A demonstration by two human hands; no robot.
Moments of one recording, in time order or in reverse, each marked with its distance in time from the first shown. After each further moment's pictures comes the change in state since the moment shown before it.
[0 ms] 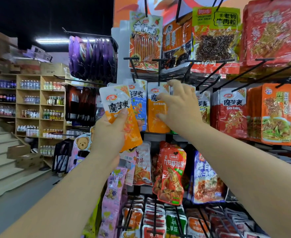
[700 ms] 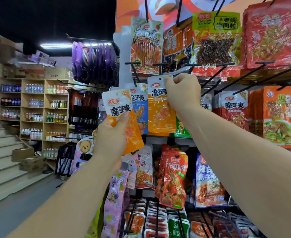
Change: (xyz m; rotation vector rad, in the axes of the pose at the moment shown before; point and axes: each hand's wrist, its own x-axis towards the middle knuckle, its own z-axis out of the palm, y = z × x) left_hand 0.003 -0.002 0.000 0.043 0.019 0.011; right_hand 0.042 -0.015 -0.028 0.887 0.229 0.569
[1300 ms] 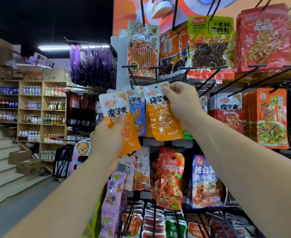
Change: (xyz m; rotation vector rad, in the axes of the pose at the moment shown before) left_hand 0.005 0.000 0.001 -0.008 0.030 -0.014; right_hand -0.012 0.016 -0.017 0.223 -0.212 0.033
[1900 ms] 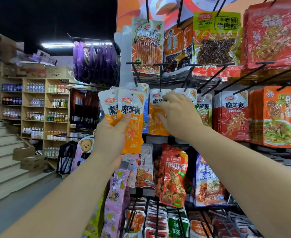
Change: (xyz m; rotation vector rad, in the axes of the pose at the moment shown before) left_hand -0.001 -0.001 -0.005 -0.039 0.023 0.009; right_hand -0.011 0.035 0.004 -1.131 -0.234 -0.556
